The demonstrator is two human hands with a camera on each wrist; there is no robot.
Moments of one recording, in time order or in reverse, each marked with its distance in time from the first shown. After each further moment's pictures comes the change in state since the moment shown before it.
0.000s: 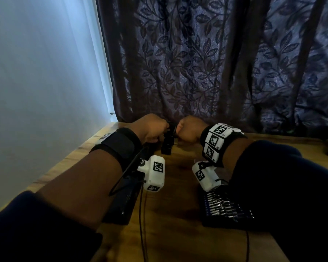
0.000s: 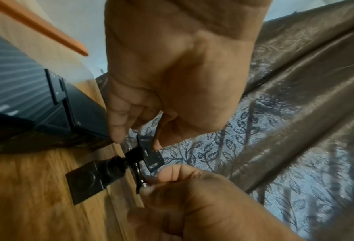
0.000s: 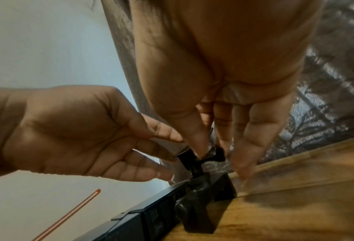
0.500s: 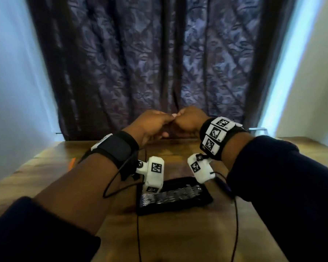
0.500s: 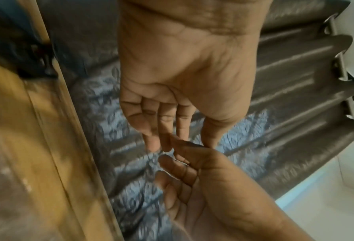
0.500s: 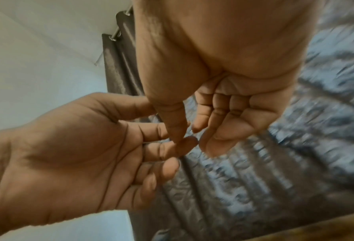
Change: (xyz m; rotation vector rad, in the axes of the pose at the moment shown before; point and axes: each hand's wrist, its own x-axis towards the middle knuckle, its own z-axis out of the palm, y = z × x) left_hand -0.093 0.132 0.103 -0.369 -0.235 0.289; right_hand -0.137 0.089 -0.129 0.218 0.351 0.205
